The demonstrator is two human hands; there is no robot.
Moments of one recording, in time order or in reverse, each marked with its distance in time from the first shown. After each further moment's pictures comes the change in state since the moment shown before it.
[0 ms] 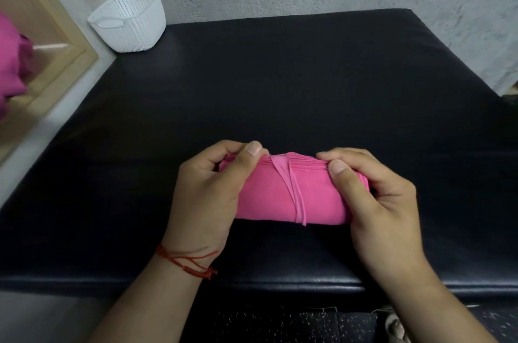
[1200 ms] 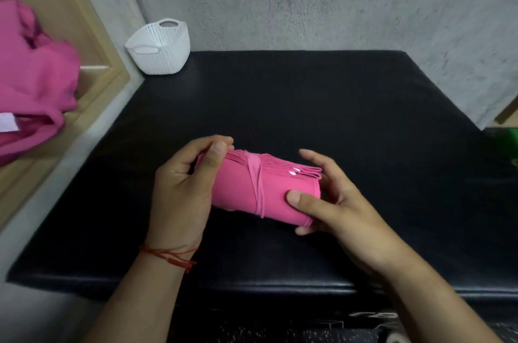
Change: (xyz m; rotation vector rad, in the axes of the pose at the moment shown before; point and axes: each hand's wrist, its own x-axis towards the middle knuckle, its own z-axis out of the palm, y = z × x) left_hand 0.013 0.021 -0.076 -0.002 0.153 0.212; right_hand 0.010 -0.040 0.049 0.068 -0.378 0.433
